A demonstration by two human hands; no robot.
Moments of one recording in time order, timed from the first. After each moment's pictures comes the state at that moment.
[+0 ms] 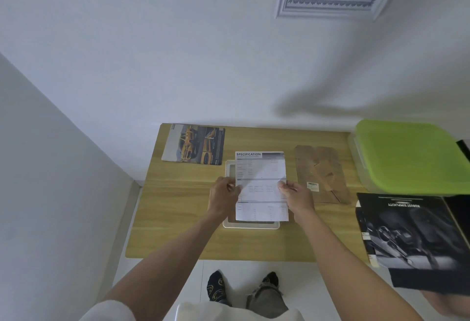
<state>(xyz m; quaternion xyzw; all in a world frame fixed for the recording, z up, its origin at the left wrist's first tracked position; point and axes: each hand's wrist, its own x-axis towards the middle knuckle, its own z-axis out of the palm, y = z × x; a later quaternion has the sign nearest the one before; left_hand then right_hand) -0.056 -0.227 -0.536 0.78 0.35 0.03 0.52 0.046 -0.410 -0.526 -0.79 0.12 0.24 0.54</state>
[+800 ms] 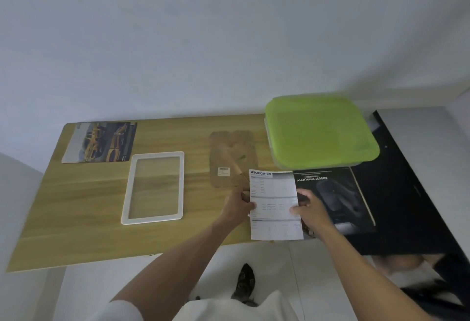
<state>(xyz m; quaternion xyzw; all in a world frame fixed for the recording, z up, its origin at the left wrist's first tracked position) 0.051 -0.512 -0.559 0.71 0.28 -0.13 0.63 0.120 -0.734 -0.535 -0.84 0.11 0.28 0.46</state>
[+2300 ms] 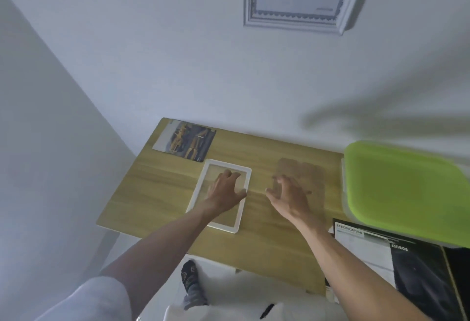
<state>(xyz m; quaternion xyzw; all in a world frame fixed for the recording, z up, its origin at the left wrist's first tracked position) 0.008 -0.331 -0.501 0.91 0.30 -0.02 0.28 0.125 -0.500 -0.484 -0.90 -0.30 0.21 0.26</state>
